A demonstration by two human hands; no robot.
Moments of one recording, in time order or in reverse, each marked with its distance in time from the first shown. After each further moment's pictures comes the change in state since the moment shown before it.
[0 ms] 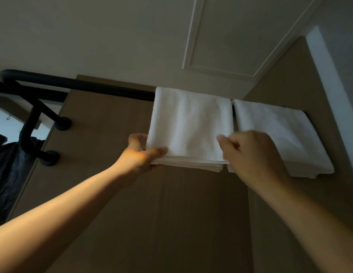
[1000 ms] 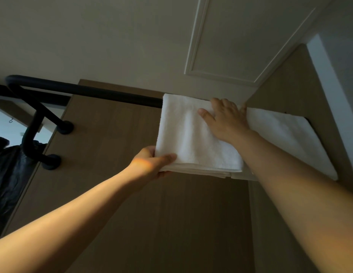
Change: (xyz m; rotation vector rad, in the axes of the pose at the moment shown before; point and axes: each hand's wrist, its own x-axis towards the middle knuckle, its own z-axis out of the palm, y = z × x) left_hand 0.006 -0.003 0.011 0.049 -0.096 -0.059; right_hand 0.121 0.009 0.037 -0.297 -0.146 0.025
